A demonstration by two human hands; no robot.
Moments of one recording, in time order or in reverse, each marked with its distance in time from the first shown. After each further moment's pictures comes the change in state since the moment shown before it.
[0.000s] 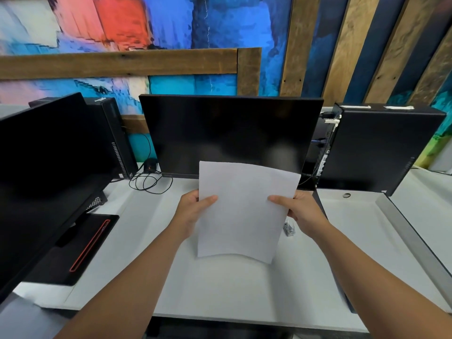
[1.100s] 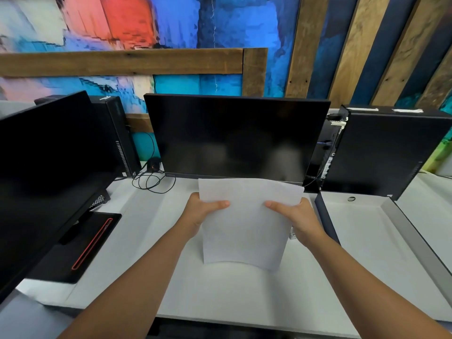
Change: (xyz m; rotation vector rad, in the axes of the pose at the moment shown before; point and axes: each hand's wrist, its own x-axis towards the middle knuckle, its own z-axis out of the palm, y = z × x) left_hand -0.001 0.007 0.010 0.053 0.015 -0.039; right_hand -0.016 -0.003 0.023 0.029 0.069 -0.026
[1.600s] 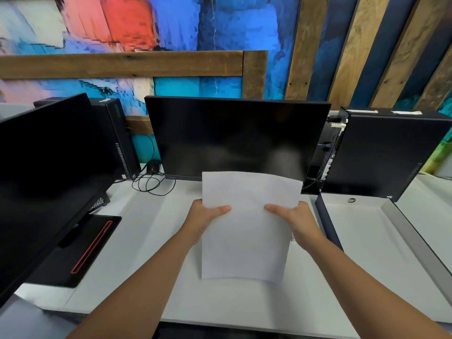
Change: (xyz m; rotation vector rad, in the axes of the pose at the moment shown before) left_hand 0.001 -0.012 0.000 0.019 0.030 -0.057; right_hand 0.003 0.004 0.005 -0.020 0.049 0.059
